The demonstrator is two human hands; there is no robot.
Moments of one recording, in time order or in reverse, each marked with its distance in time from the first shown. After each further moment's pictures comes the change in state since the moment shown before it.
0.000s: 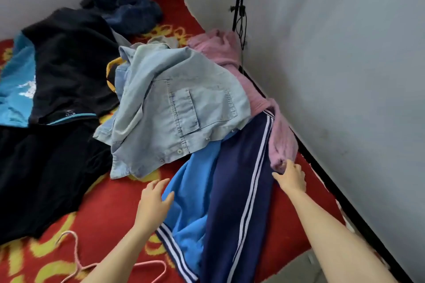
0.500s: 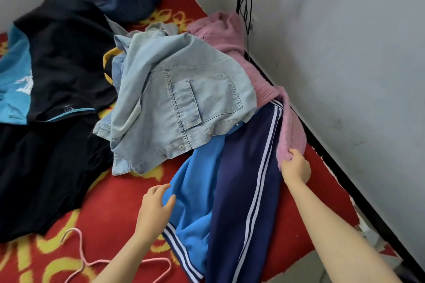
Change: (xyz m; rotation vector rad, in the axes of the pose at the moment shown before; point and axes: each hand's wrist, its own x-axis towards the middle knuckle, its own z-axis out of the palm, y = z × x) left_hand 0.000 -0.003 0.010 0.018 -0.052 -0.054; right_hand 0.025 -0.016 0.023 0.195 0.194 0.088
